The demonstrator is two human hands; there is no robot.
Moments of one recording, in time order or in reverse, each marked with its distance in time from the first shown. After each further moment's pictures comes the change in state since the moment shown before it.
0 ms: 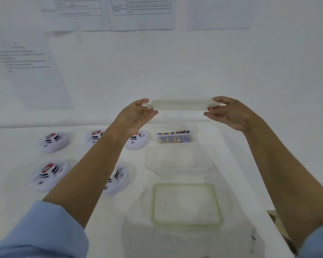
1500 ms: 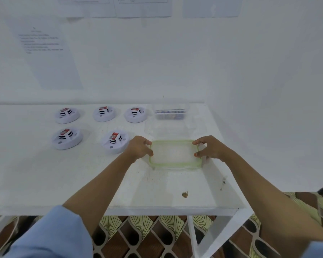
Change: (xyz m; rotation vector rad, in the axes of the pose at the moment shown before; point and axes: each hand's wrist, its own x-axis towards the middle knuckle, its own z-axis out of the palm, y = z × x) left_hand -0.107 -0.117 -0.043 1.194 0.140 -0.166; right_hand -0.124 0.115 0.016 -0.810 -0.055 0.230
